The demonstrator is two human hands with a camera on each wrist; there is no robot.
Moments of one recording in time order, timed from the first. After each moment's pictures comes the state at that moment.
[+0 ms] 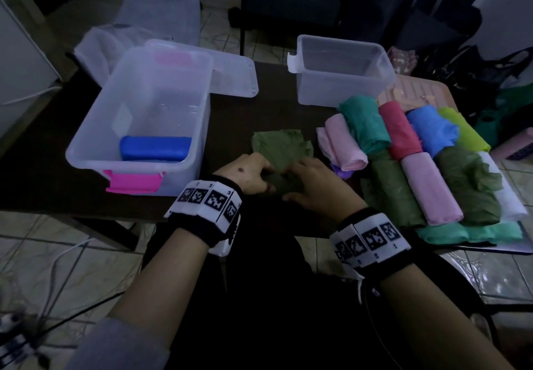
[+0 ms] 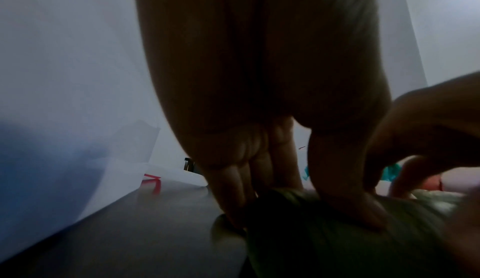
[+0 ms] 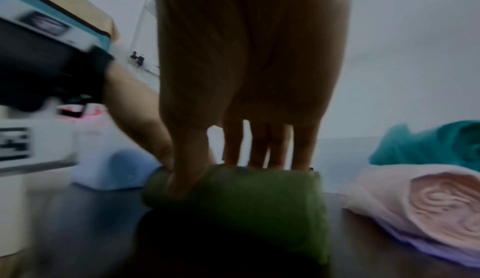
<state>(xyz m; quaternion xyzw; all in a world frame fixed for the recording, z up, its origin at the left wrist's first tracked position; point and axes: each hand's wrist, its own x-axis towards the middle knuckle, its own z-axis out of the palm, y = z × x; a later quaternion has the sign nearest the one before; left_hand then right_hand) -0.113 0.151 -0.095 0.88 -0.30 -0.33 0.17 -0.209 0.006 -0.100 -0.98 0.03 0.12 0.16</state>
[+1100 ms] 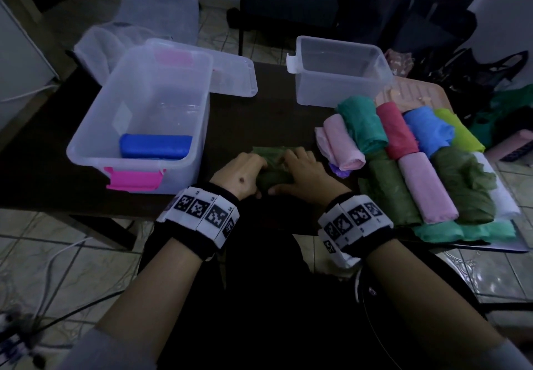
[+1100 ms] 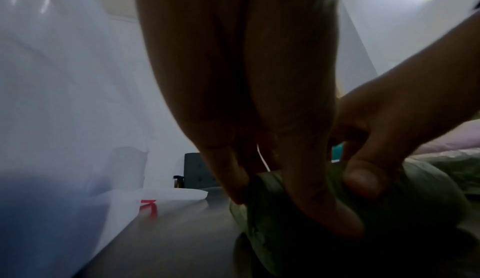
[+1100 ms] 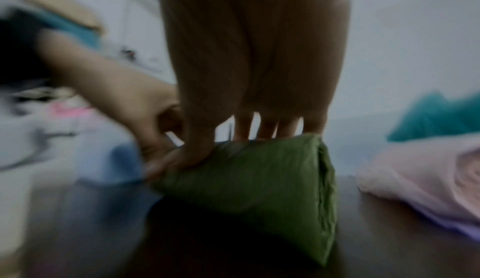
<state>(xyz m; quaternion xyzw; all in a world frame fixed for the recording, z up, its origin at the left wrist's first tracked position) -0.121 0.161 -0.093 0.88 -0.33 -0.28 0.16 -0.190 0.019 -0.093 -0.97 0.07 0.18 0.16</state>
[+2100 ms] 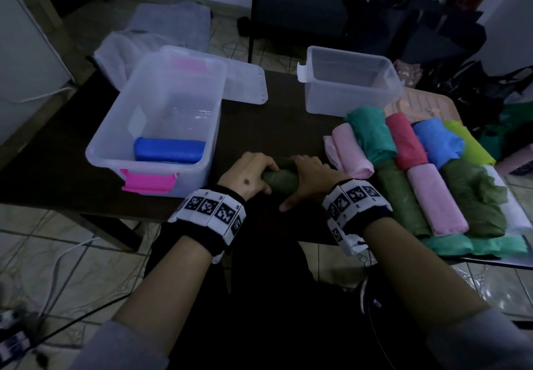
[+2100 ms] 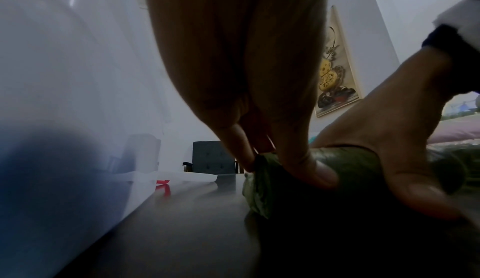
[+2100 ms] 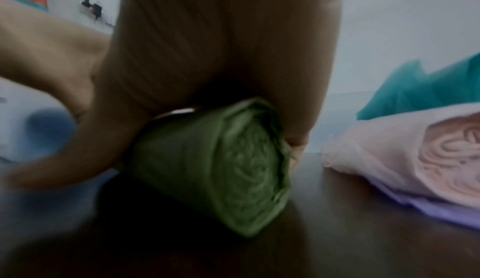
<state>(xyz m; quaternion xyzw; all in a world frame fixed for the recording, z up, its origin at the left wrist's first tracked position) -0.107 0.161 -0.101 0.88 -0.33 -0.25 0.23 -0.164 0.002 -0.103 -0.95 0.09 0.24 0.14</state>
